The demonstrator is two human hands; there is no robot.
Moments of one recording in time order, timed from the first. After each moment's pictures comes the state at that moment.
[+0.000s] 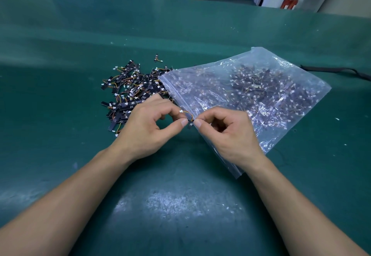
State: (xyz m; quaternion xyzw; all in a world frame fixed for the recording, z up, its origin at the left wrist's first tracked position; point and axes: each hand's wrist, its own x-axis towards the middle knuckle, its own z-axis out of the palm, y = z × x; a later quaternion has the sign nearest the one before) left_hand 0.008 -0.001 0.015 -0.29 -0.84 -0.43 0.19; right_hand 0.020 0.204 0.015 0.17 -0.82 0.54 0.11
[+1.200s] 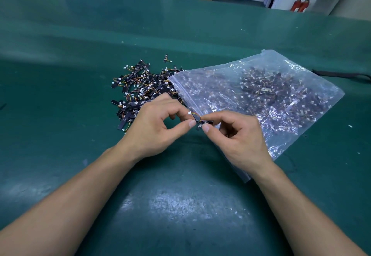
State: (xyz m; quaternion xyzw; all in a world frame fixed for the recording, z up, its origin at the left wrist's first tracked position) left_hand 0.008 -0.007 0.015 -0.28 -0.83 -0.45 0.18; right_hand 0.020 0.203 0.012 0.20 -0.82 0.52 0.14
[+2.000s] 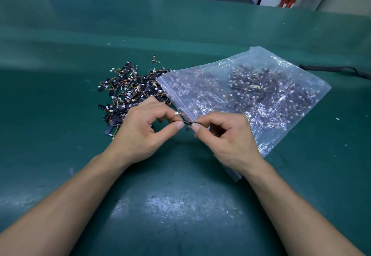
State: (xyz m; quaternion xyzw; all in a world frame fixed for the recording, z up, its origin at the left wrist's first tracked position) left_hand 0.005 -0.006 0.010 -0.28 -0.83 -0.44 0.18; right_hand 0.020 0.204 0.014 0.20 -0.83 0.51 0.14
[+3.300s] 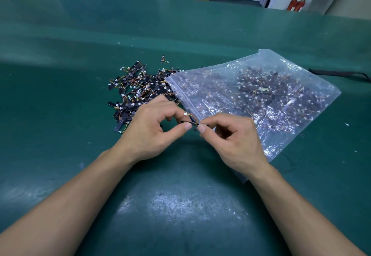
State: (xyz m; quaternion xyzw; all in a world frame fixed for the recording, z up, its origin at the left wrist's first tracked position) left_hand 0.007 -0.009 0.014 -0.29 -0.84 -0.43 0.18; right_hand 0.023 0.199 0.013 0.21 -0.83 0.50 0.15
